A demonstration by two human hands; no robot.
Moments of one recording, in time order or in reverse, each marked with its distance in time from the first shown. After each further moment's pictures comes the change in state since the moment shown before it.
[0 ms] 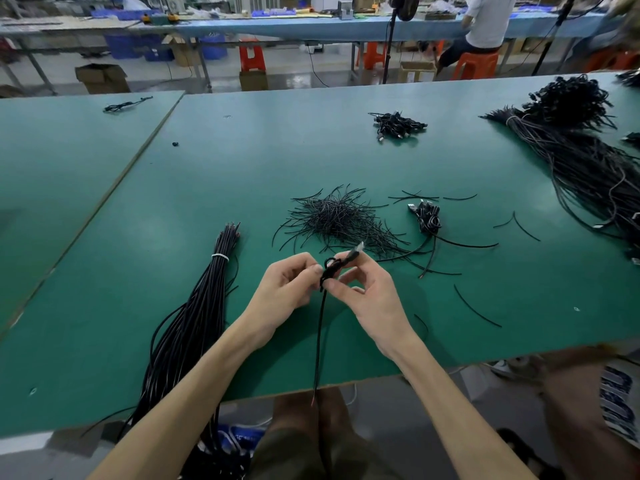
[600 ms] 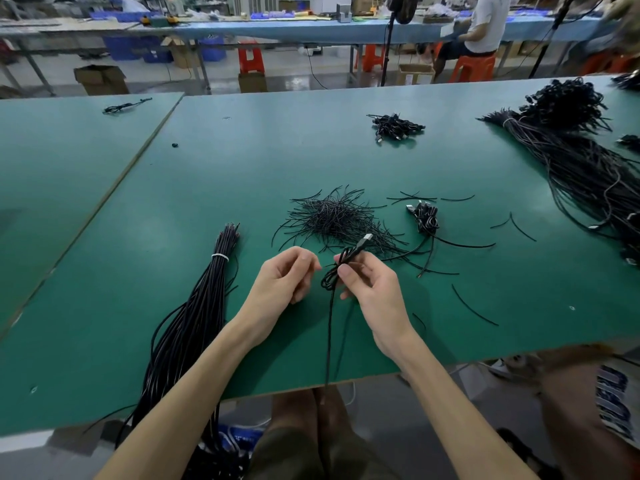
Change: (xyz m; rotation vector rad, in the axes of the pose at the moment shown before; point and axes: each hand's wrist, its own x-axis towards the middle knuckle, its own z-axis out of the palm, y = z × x) left_hand 0.006 -0.004 -0.005 -0.027 0.052 -0.025; right_hand 0.005 0.008 -0.001 0.117 0.114 0.042
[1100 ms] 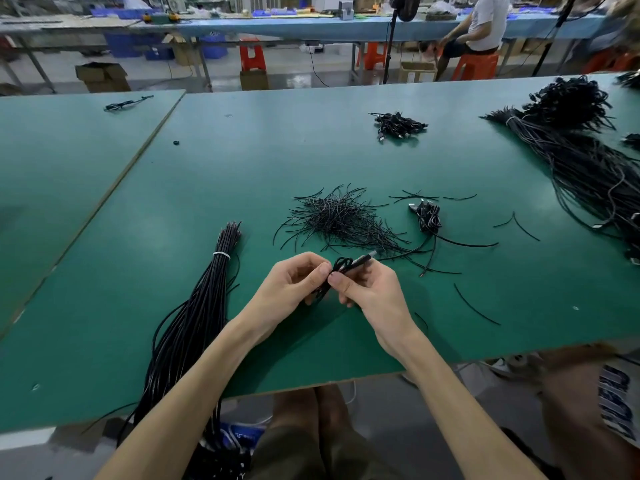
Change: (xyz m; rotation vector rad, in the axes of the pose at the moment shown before) left_hand -0.002 0.002 0.003 0.058 -0.122 -0.001; right_hand -0.002 -0.004 -0.001 0.049 -0.085 0.048
